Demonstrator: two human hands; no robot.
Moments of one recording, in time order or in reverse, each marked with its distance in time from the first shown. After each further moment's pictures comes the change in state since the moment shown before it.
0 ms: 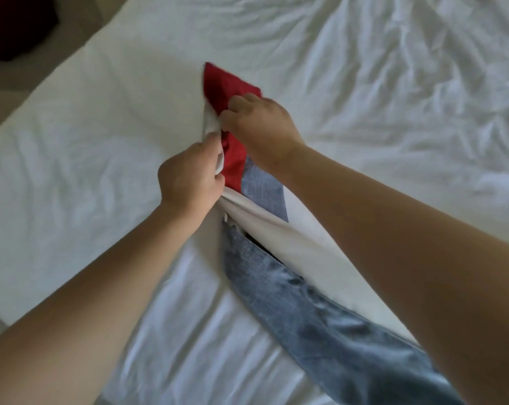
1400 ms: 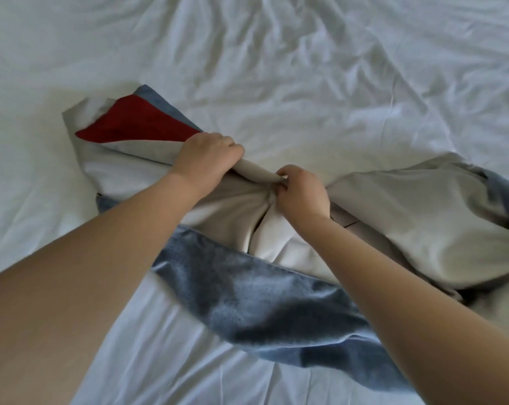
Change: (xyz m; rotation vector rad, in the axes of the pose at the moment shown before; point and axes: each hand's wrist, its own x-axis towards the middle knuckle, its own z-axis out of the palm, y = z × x) left_hand -0.021 0.198 0.059 0.220 -0.077 0.804; right_hand -0.288 0.053 -0.086 0.365 -0.402 1.188
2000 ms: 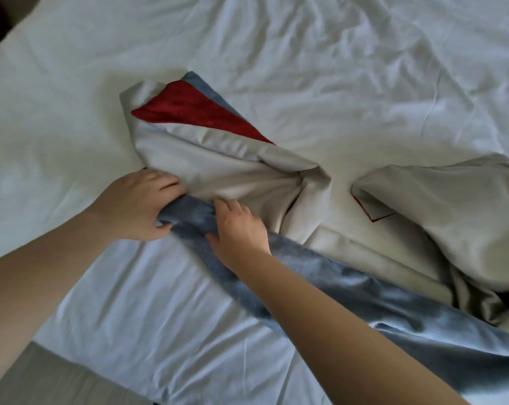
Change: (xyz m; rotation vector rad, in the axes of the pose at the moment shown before) left_hand -0.180 -0.058 -0.004 -0.089 -0.205 -0.028; right_hand -0.094 -0.087 0.093 -0.111 -0.185 -0.449
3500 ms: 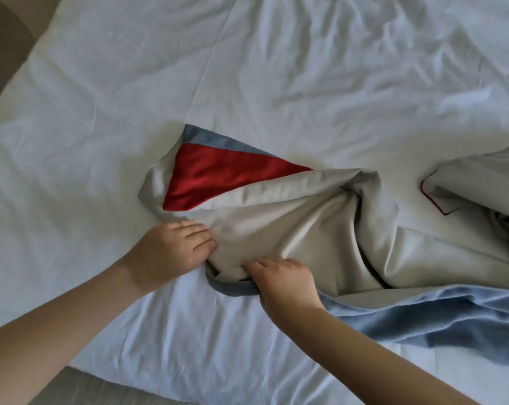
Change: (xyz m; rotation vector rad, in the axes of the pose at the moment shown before) left_hand -0.068 -0.090 0.028 0.051 0.357 0.488; right_hand -0.003 -0.105 0.046 -0.205 0.052 0.008
